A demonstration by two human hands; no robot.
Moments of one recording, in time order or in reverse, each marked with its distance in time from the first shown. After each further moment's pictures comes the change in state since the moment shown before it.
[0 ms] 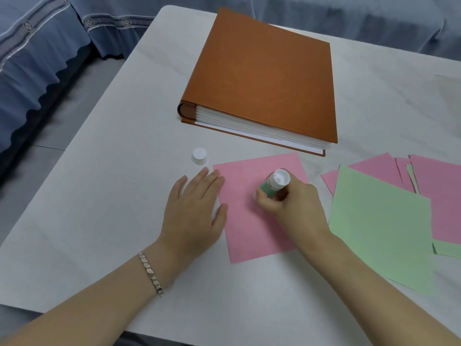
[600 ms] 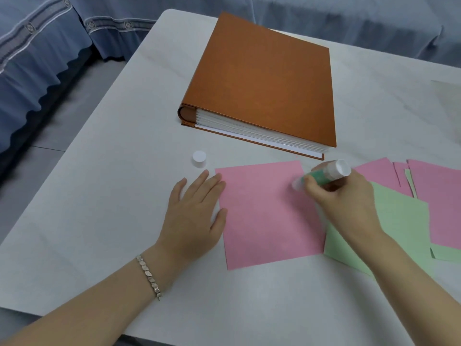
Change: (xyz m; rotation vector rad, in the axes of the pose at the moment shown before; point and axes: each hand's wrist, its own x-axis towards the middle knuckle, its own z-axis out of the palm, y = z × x) left_hand -0.001 -0.001 0.001 -0.059 -0.009 0.018; right_hand 0.011 0.022 -0.052 0.054 0.163 0.086
